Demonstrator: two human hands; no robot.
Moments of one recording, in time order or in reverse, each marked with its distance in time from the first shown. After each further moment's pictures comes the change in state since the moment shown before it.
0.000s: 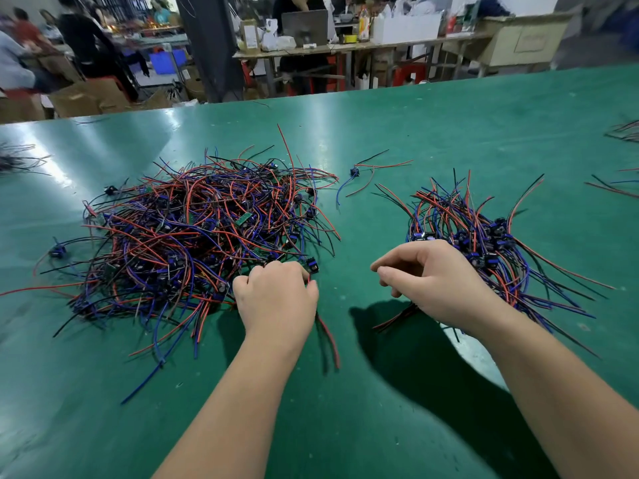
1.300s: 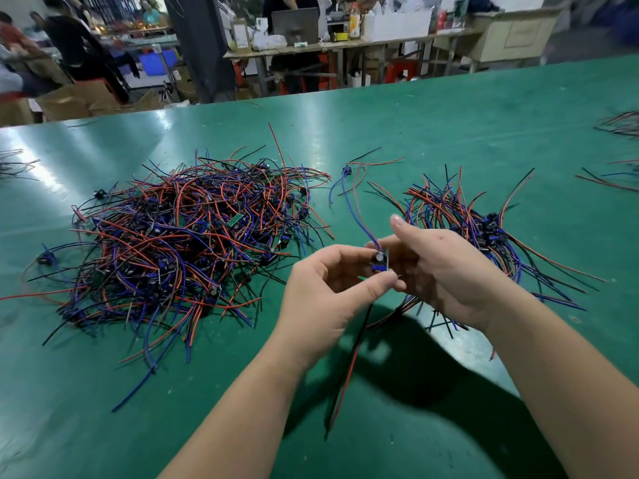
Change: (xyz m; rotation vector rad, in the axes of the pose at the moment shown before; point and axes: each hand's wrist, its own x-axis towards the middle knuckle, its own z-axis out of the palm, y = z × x) left_hand -0.030 0.040 -0.032 -1.619 -0.330 0.196; right_hand 0.001 -0.016 -0.010 0.796 -0.141 0.276
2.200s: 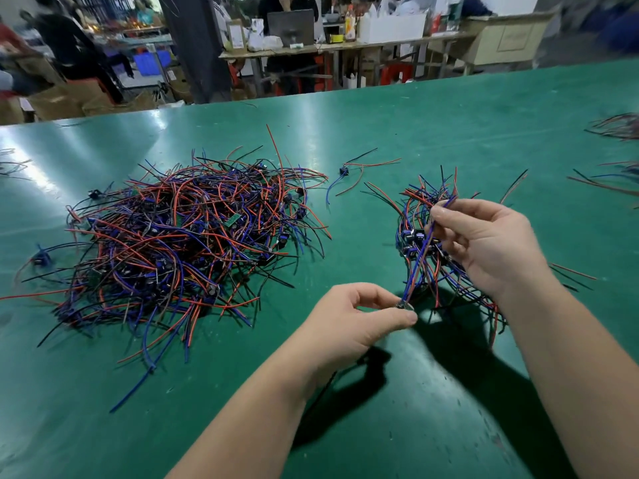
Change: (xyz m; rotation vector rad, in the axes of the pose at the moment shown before) left_hand -0.010 0.000 0.011 0.260 -0.198 -0.419; right_hand 0.008 -0.013 -0.037 0.149 0.485 -0.249
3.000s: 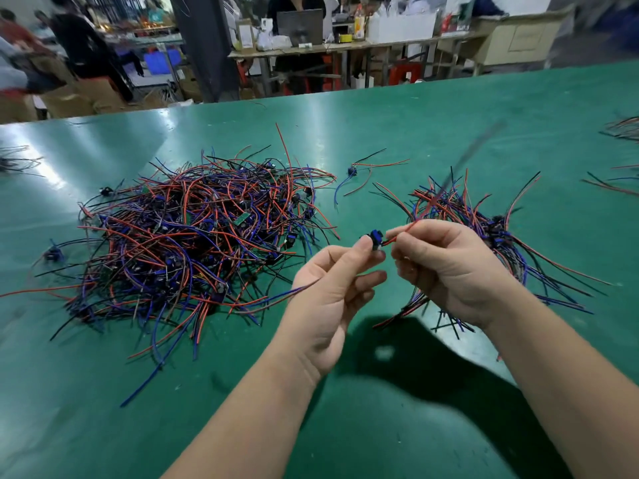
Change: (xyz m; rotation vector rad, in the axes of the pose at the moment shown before) left_hand 0.002 0.015 -0.010 -0.703 0.194 0.111; right_hand -0.024 0.020 0.025 0.093 -0.538 0.092
